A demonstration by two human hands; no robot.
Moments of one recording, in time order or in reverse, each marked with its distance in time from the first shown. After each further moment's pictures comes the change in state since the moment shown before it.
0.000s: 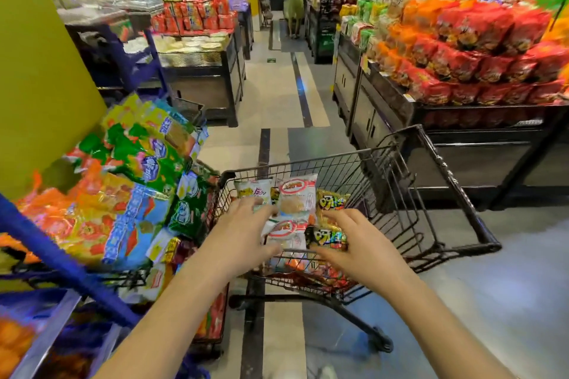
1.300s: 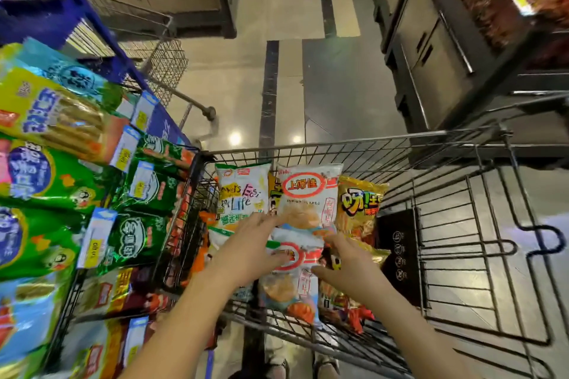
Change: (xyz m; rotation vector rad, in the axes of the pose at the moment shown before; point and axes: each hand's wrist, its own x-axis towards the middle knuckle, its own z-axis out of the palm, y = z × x) left_hand 0.314 -0.116 0.150 -0.300 -0.391 -0.183; right_hand 0.285 0.150 0.169 0.308 -0.522 0.320
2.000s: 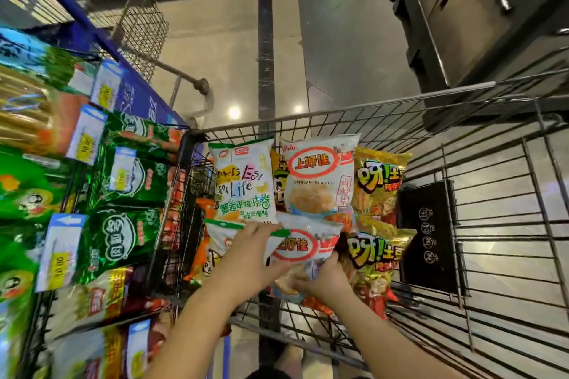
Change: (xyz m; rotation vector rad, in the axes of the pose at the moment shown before) left_hand 0.023 -0.059 0.055 -0.127 -0.030 -0.052; right_hand 0.084 0.043 0.160 0.382 -0.073 0.420
